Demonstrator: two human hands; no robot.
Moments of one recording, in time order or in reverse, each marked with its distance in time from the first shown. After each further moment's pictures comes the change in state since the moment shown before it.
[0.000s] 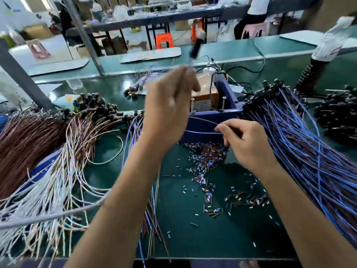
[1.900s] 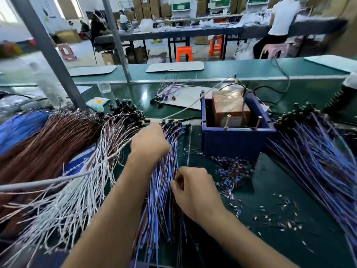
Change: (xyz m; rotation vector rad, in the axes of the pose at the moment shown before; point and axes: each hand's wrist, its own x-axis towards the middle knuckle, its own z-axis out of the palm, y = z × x) left_hand -0.020 -0.093 -0.070 0.787 -0.557 -0.754; right_hand -0.045 -0.095 0.142 -0.396 -0.391 0.115
